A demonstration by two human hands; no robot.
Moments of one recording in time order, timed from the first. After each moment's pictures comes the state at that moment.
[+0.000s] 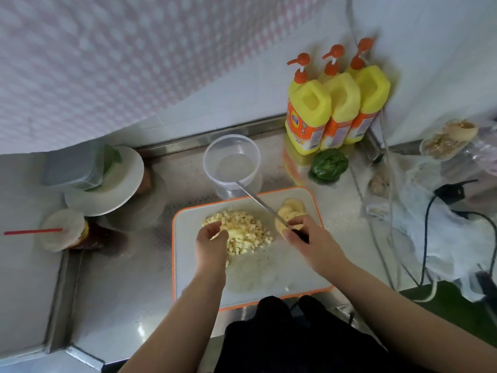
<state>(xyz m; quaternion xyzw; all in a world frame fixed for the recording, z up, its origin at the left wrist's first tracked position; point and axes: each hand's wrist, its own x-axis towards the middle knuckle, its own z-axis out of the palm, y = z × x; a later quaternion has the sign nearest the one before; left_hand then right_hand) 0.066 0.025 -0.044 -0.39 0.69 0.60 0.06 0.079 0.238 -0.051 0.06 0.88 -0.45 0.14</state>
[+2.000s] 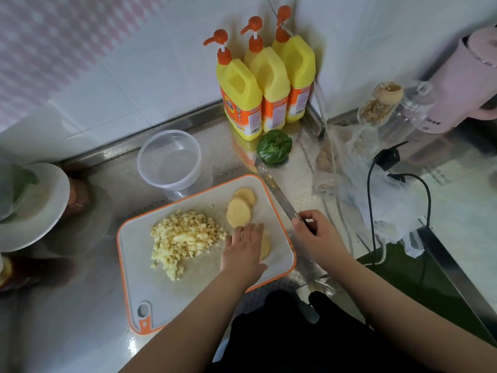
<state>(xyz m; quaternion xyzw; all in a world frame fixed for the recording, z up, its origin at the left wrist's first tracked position) 0.080 0.147 -0.111 0.25 0.94 0.00 0.23 0.116 0.327 -0.052 0.27 0.79 -0.54 0.09</state>
